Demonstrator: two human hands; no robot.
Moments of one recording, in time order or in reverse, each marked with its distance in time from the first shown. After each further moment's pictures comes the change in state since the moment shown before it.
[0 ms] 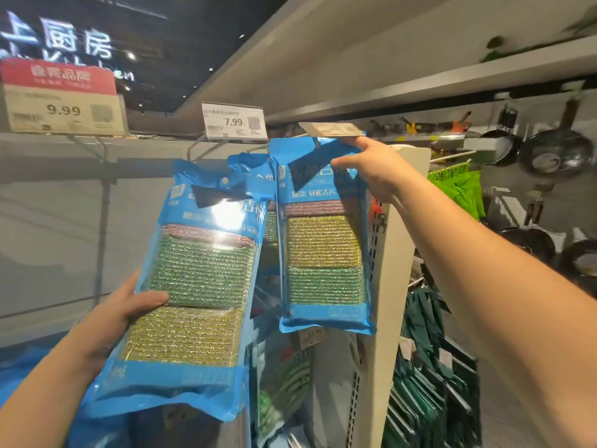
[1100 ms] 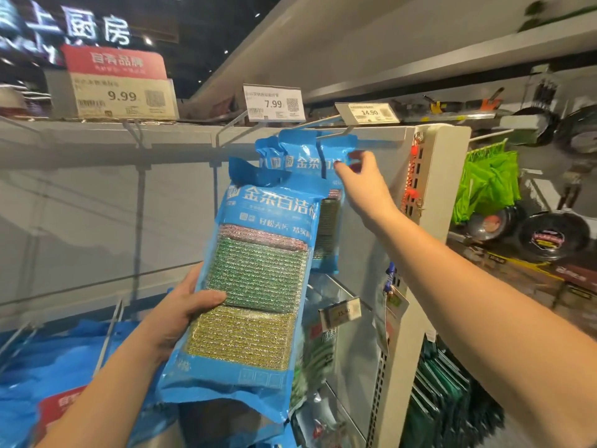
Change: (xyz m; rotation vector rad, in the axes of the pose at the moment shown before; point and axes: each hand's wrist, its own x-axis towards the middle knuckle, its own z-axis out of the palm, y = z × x) left_hand -0.014 -0.021 0.009 -0.084 -0.155 -0.033; right_hand -0.023 0.039 0.089 -0.066 0.219 -0.062
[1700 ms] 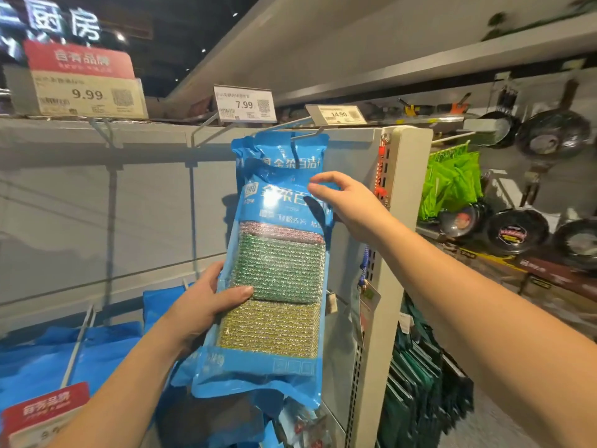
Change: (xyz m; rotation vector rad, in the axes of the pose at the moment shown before) left_hand 0.012 -0.007 0.054 0.077 -0.096 0.020; right_hand -0.046 -0.006 -0.037 0.057 -0.265 0.028
